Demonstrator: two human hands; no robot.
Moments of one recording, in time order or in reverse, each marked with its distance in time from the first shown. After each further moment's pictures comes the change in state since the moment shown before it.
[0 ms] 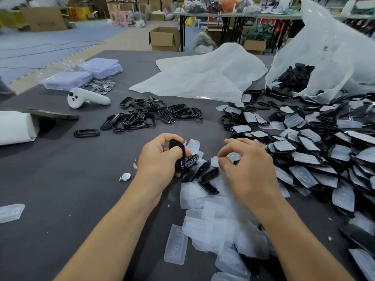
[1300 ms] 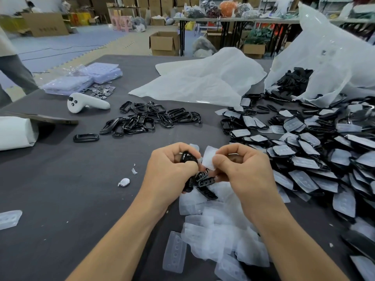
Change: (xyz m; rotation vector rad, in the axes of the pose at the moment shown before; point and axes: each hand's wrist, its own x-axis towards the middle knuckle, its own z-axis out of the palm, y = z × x) left_hand -0.018 0.003 0.011 0.045 -0.174 0.098; right_hand -0.001 -0.014 0.003 0.807 -0.059 0.343
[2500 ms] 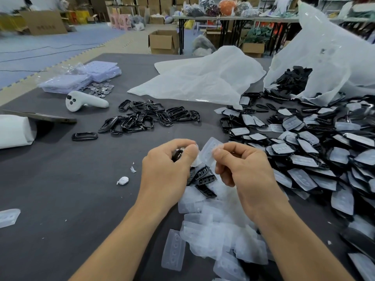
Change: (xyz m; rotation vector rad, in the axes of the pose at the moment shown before) left_hand 0.003 -0.010 -0.003 0.300 0.193 0.155; right_hand -0.001 -0.007 -0.002 0.096 -0.065 0.074
